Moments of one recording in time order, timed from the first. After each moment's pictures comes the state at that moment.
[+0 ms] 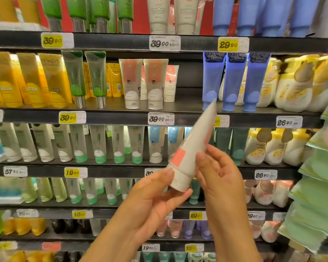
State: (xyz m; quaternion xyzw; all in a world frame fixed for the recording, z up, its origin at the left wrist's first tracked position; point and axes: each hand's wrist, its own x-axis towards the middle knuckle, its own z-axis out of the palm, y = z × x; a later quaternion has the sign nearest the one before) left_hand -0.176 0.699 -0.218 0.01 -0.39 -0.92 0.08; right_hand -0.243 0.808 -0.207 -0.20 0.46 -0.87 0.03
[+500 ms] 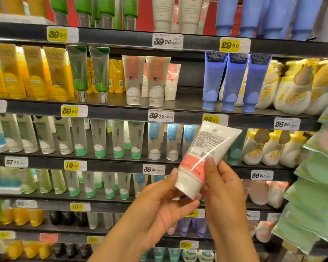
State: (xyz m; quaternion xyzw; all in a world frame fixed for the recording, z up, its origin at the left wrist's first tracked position) left_hand -0.171 0.724 -0.224 0.05 -0.38 -0.92 0.05; right_hand -0.238 0.820 -0.221 -0.20 0.49 -0.85 0.05
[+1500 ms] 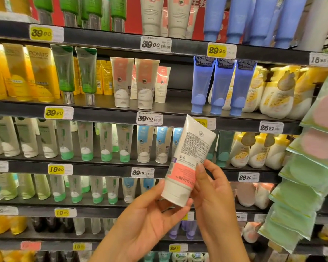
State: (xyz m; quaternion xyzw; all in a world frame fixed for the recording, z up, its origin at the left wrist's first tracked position) left_hand -0.180 0.724 -0.238 0.02 -0.29 -0.96 -0.01; right_hand -0.252 0.832 -0.227 -0.19 0.43 -0.88 0.09
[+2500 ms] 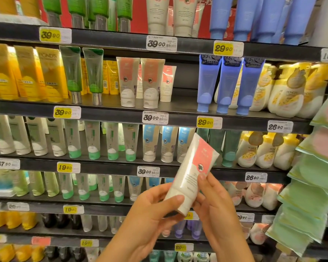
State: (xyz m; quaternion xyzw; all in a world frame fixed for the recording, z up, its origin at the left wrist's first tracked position) left_hand -0.182 0.726 -0.250 0.09 -0.52 -0.84 0.12; right_hand -0.259 0.837 -0.250 -0.20 0.46 -0.84 0.18
